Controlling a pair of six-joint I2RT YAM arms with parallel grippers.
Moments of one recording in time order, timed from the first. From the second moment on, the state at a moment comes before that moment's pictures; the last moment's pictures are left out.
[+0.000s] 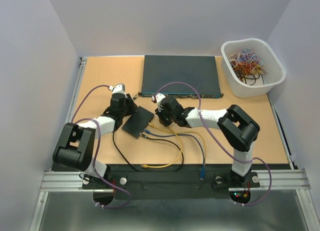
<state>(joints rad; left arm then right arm) -0.29 1.47 0.60 0.32 -0.04 -0.54 0.83 1.89 1.11 0.02 0.03 0.09</state>
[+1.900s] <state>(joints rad) -0.28 1.58 0.61 0.38 0.02 -0.56 0.89 2.02 1.36 -0.22 0.00 0.07</state>
